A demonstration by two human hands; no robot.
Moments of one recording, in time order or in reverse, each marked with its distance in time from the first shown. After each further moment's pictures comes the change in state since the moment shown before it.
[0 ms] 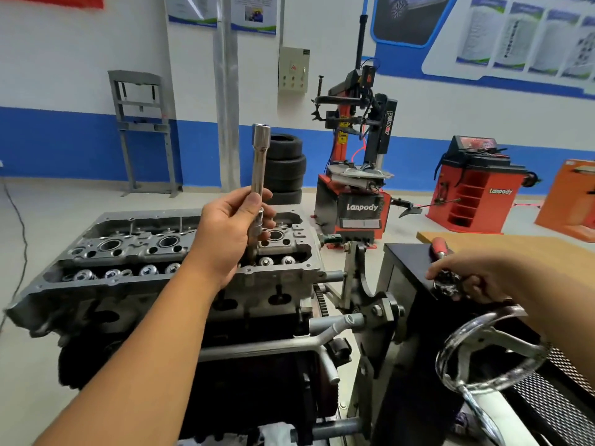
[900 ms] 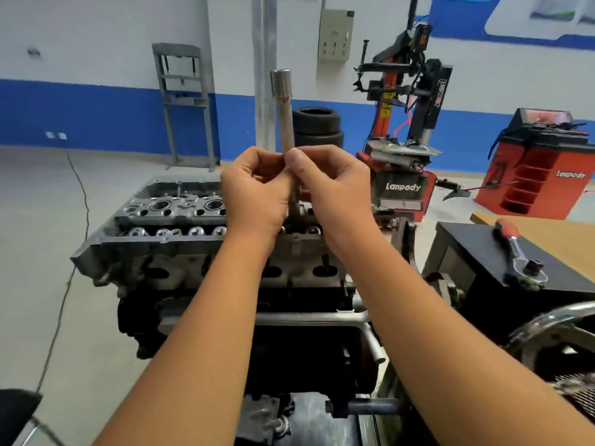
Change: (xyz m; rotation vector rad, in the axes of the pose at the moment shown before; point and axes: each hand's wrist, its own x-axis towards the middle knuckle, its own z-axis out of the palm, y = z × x) left_hand -0.002 -0.006 -0.007 0.144 0.348 0.229; right_hand -0.137 -0.140 0.216 0.829 -0.080 -1.286
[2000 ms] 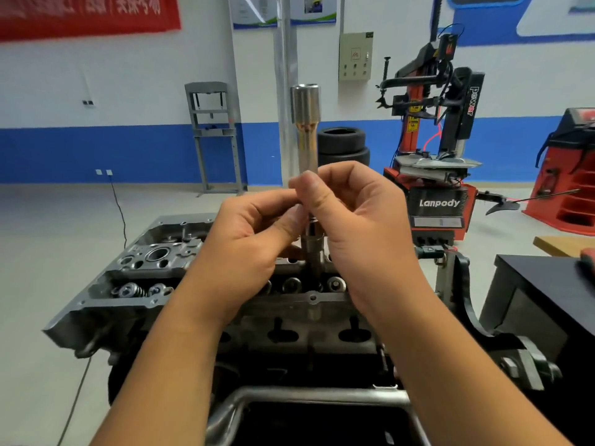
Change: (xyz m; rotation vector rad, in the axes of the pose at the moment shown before) left_hand 0.018 0.006 -0.037 0.101 -0.560 -0.001; right_hand 0.013 0.005 0.004 0.192 -0.056 -0.086
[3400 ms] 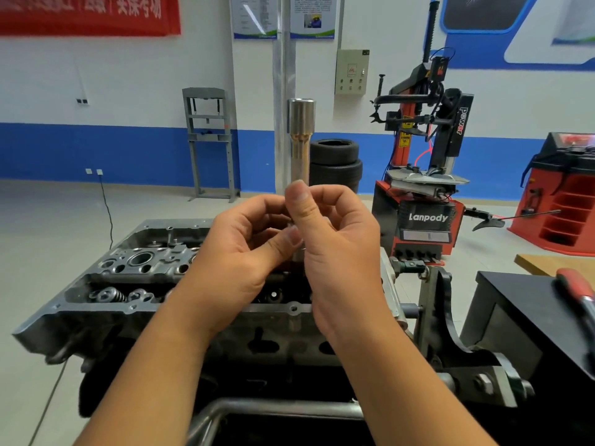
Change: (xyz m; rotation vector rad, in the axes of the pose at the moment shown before) left_hand 0.001 -0.009 0.006 -0.092 -0.002 -0.028; right_hand -0.010 0.006 0.011 0.179 0.073 0.109
